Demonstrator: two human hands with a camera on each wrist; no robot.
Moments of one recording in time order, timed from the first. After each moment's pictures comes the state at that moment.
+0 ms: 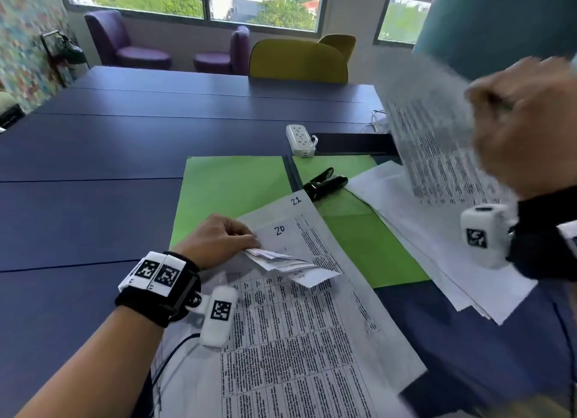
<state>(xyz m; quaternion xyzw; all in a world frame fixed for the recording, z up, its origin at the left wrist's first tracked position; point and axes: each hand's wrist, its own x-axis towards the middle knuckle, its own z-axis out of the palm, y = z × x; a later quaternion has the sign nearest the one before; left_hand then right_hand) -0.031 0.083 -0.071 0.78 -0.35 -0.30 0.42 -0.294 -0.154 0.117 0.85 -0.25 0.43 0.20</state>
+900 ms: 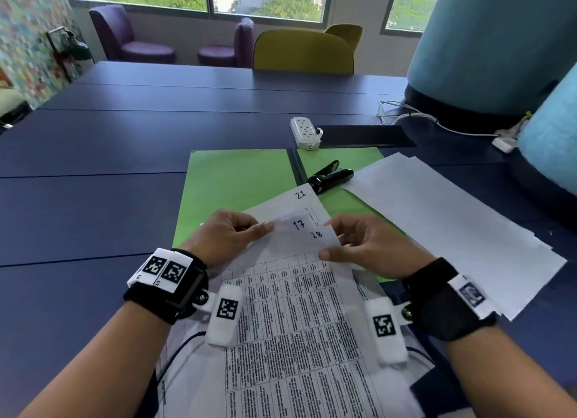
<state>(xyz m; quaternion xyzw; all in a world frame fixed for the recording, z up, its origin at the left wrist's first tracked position) -0.047 0.082 -0.076 0.74 -0.35 -0.29 0.50 -0.245 -0.095 -0.038 0.80 -0.17 0.04 -0.58</state>
